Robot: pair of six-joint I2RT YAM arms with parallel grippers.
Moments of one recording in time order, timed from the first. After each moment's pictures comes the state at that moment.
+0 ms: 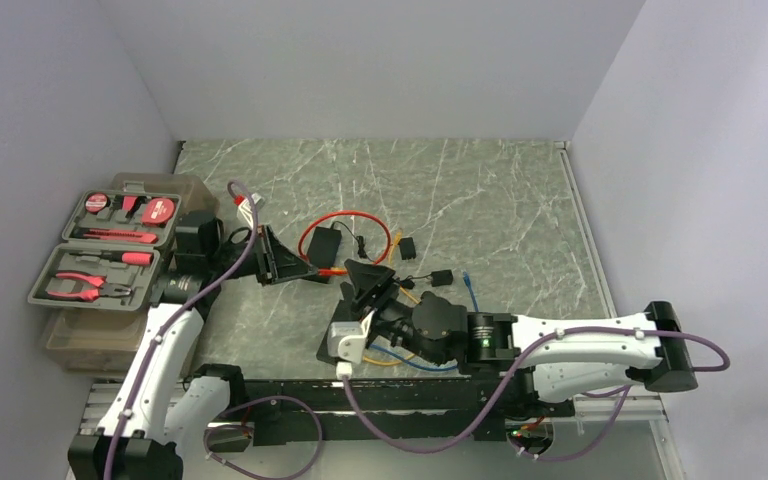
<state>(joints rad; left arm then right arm) -0.07 0.83 0.73 -0.35 1.09 -0.73 1.50 1.14 0.89 0.20 0.47 -1.12</state>
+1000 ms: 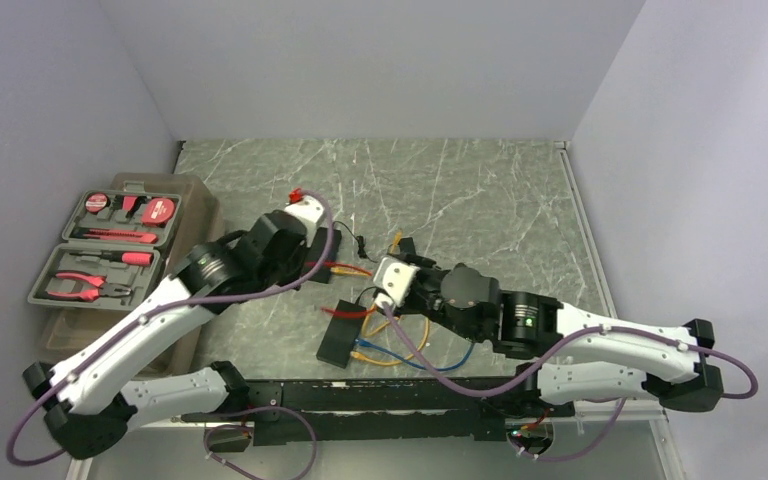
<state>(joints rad) -0.84 1.08 1.25 -1.04 -0.34 -0.23 1.34 1.00 1.00 -0.25 0.42 -0.47</state>
